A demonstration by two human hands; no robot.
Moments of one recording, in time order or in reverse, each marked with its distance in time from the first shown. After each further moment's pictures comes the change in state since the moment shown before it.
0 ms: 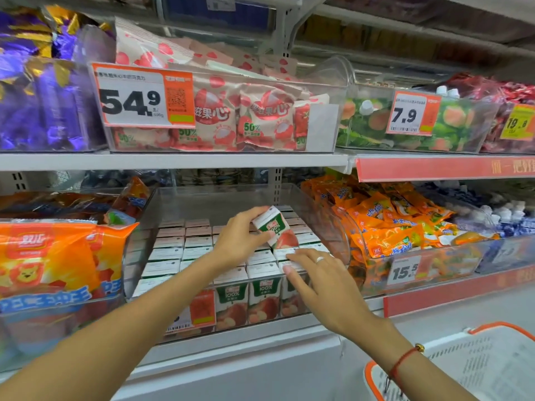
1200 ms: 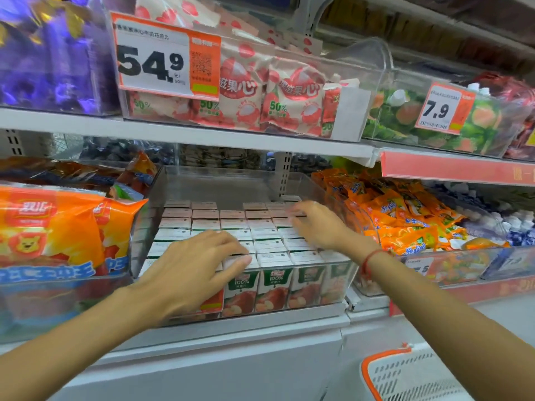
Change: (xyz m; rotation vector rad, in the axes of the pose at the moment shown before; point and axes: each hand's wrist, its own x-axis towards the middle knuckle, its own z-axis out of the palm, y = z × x) left_hand -0.085 -0.032 -0.055 0.626 -0.120 0.207; right_hand 0.110 0.014 -0.006 0.060 -0.210 -0.009
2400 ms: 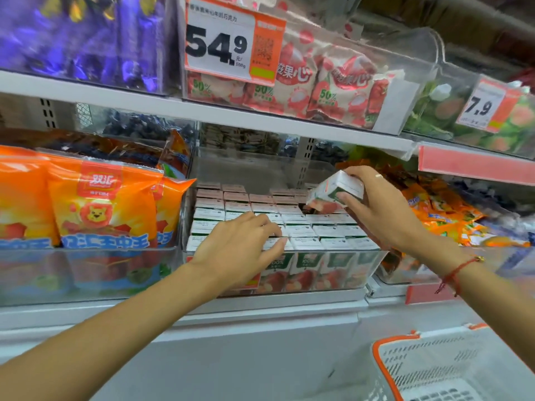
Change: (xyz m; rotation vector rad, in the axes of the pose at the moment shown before) left_hand -0.002 0.009 0.000 0.023 0.040 -0.016; right_hand -0.055 -0.024 -0.043 -0.090 0.338 -0.111
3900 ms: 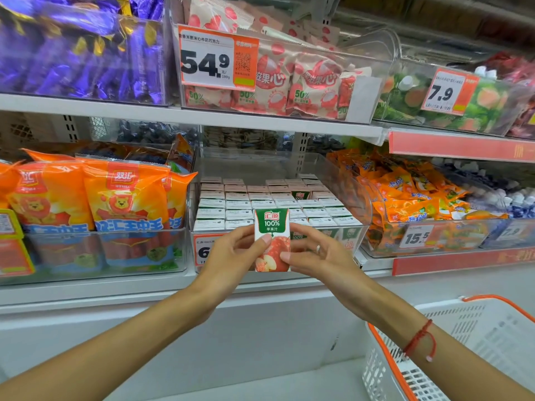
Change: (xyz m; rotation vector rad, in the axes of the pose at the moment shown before) left_hand -0.064 0.051 -0.014 -1.307 0.131 -0.496; right_hand -0.104 -0.097 0.016 1.207 -0.340 0.499
